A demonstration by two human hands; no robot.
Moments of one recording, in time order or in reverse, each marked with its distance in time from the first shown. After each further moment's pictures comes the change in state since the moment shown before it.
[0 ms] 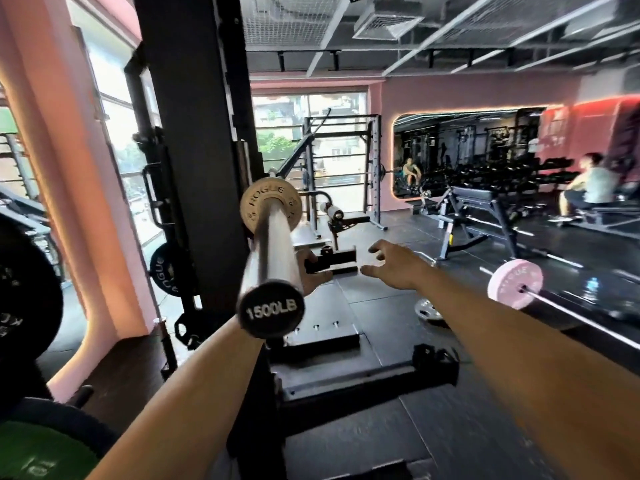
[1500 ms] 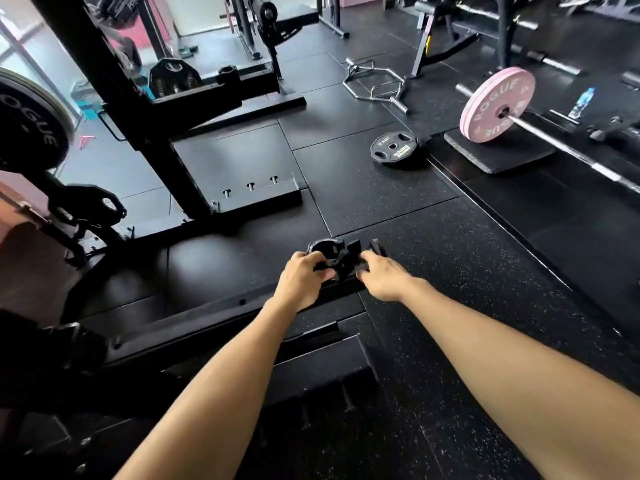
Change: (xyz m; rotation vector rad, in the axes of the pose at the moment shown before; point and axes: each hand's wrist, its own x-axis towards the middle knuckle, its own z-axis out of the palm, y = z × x) left_hand 0.193 -0.049 0.501 0.096 -0.381 -0.103; right_hand 0.137 0.464 0.214 0.012 -0.470 0.391
